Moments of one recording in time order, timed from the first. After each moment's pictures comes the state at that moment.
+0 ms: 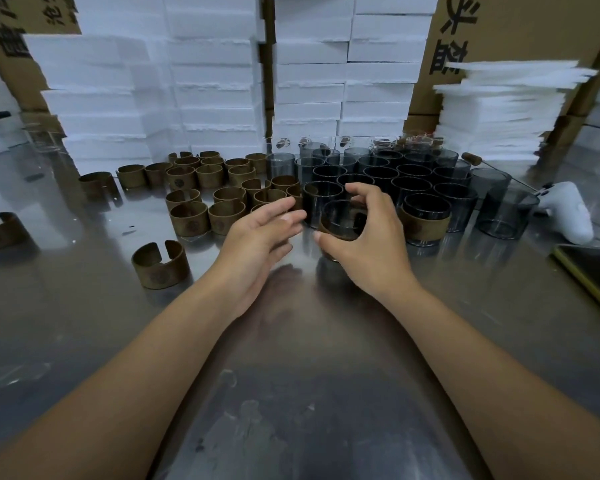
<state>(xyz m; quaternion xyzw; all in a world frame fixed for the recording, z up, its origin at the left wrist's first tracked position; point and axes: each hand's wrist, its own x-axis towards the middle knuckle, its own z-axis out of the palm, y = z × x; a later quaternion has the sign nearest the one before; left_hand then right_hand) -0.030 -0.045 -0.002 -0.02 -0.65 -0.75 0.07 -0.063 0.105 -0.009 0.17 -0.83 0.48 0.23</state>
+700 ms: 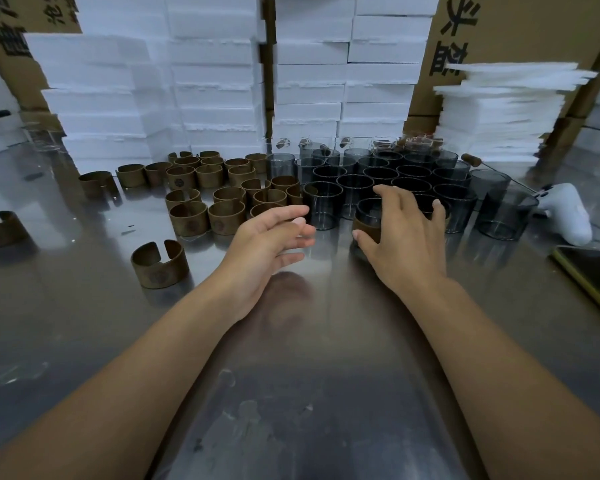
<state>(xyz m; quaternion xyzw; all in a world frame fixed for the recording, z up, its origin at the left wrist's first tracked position) -0.031 -0.046 -0.009 -0.06 -0.66 -0.74 0.07 -0.072 0.134 -0.004 0.09 -0.95 0.13 0.27</state>
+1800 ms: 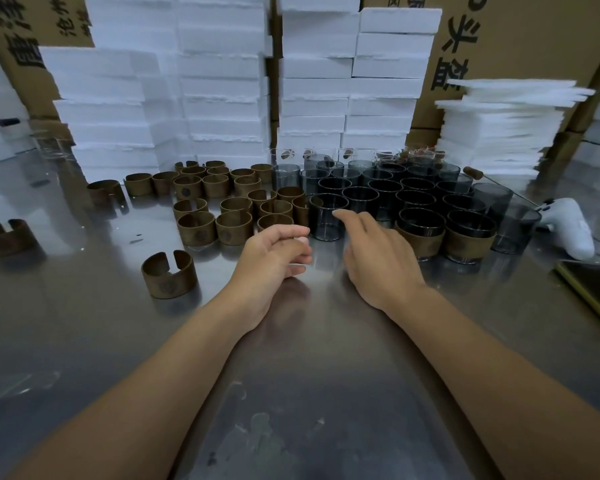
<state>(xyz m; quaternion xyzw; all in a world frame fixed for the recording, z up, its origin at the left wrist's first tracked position) -0.034 -0.043 -0.012 -0.02 -0.66 -0.74 0.11 -0.077 0.113 -0.012 0.24 -0.93 0.07 0.28</state>
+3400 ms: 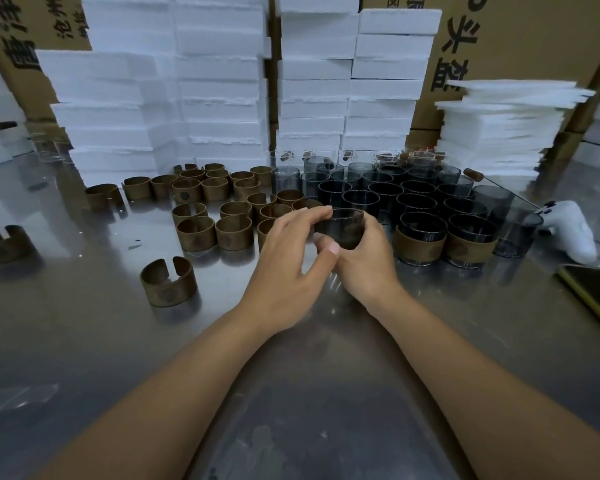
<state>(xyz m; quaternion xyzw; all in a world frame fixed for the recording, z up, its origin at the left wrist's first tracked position) -0.029 -0.032 -0.011 -0.15 -0.85 -0.44 0.25 -0.082 0.084 -0.012 0.10 -0.78 0.60 0.12</state>
